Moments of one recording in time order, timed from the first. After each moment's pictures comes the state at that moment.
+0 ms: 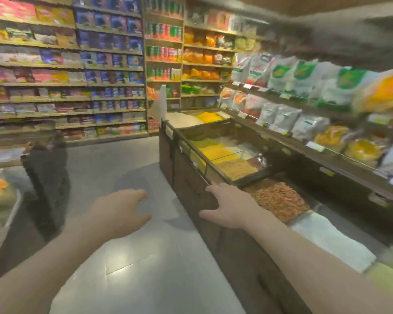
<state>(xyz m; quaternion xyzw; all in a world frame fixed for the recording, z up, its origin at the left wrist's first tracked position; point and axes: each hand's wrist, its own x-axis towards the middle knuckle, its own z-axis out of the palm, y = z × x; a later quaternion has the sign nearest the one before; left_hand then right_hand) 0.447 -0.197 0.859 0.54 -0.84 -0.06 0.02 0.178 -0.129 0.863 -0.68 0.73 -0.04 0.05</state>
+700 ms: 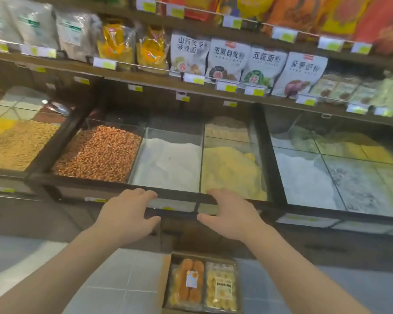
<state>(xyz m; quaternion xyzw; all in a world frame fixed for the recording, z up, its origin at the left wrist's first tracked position) -0.007 -0.177 0.734 0.02 -0.99 -0.12 -0.11 -0.064 0.070 0.742 -0.18 0.97 -0.12 0.16</state>
